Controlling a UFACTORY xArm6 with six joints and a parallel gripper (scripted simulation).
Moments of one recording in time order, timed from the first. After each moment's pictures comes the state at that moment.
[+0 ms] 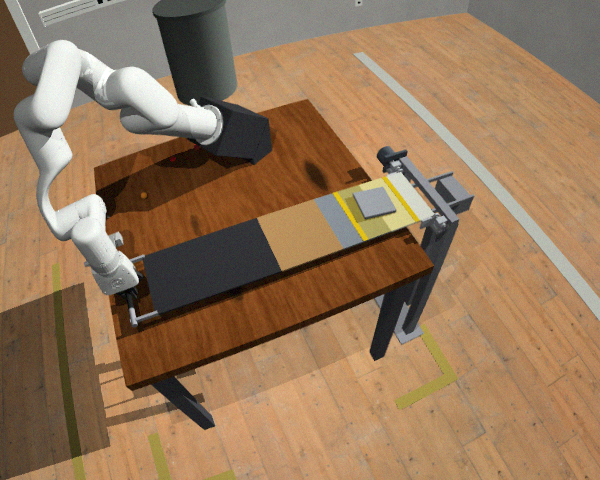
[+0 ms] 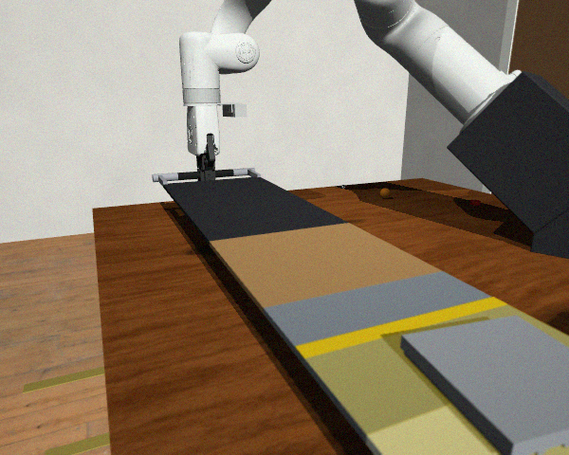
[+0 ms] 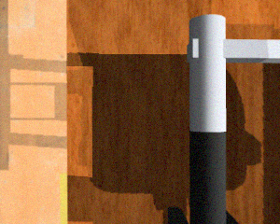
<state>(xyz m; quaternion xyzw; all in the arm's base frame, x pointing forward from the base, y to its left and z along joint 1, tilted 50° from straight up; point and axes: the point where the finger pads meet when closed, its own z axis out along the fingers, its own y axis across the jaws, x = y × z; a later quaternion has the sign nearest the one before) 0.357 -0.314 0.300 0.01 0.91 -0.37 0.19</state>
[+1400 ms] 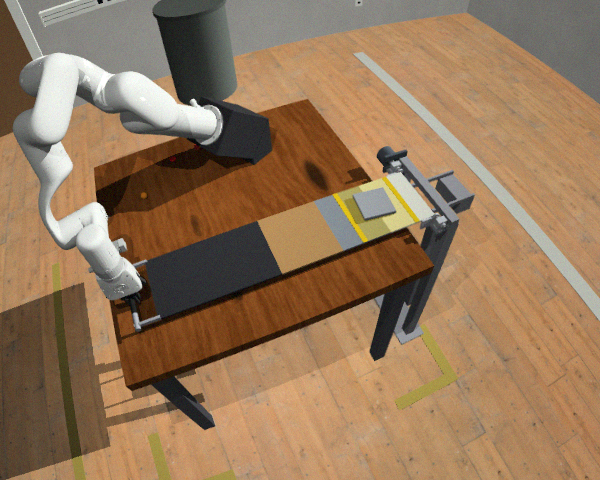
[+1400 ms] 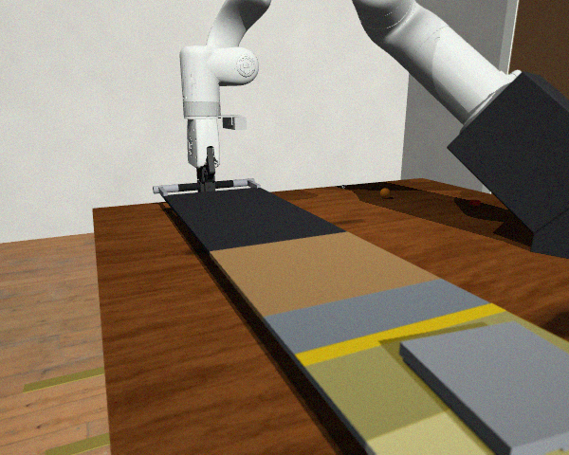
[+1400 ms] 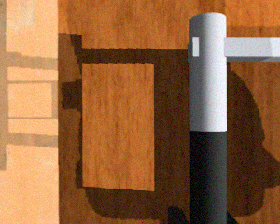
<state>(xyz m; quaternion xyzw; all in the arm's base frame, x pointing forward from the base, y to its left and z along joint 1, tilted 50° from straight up) 0.367 -0.331 0.285 0.01 0.91 -0.37 0.19</state>
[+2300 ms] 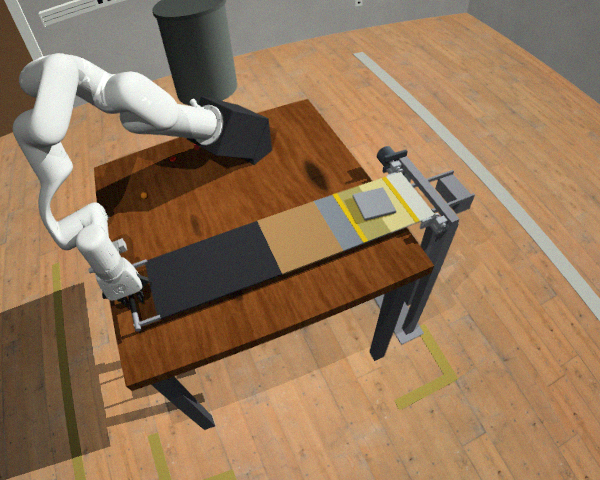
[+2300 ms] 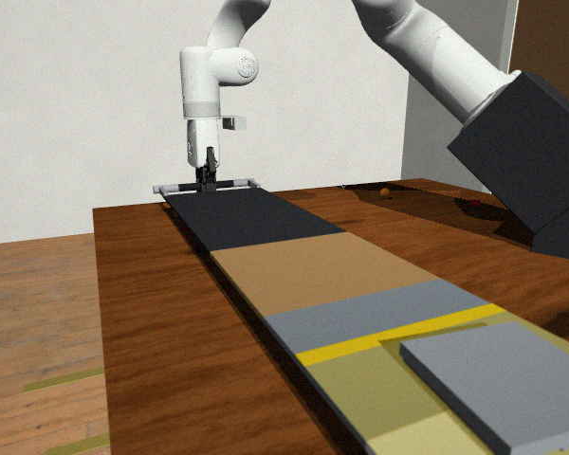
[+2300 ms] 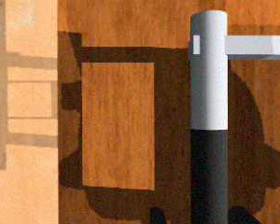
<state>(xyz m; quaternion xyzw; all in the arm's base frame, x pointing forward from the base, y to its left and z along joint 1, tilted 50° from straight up) 0.367 -0.332 0.285 0.01 0.91 -0.37 0.19</state>
